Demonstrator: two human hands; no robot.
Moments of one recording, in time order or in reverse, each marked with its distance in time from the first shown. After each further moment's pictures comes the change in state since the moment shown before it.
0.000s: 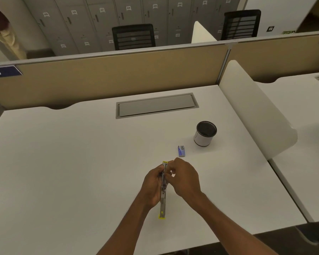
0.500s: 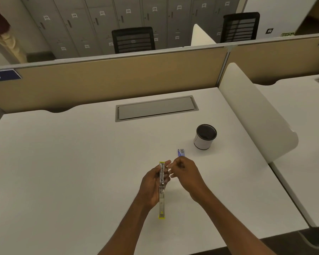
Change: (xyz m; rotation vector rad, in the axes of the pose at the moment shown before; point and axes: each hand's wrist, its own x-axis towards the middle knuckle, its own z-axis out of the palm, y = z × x) left_hand 0.014 0.006 -0.004 -0.208 -0.029 -0.049; right_hand 0.020 0.015 -0.010 0.687 -0.046 0.215
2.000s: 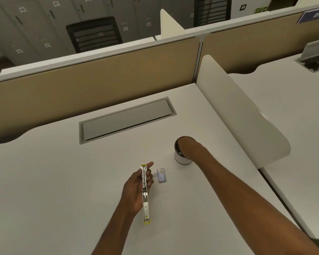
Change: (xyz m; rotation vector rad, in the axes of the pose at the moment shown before) left_hand 0.119 0.029 0.035 -0.104 -0.004 -0.074; right_hand 0.219 -0.029 -0.110 -1.452 -0.524 0.378
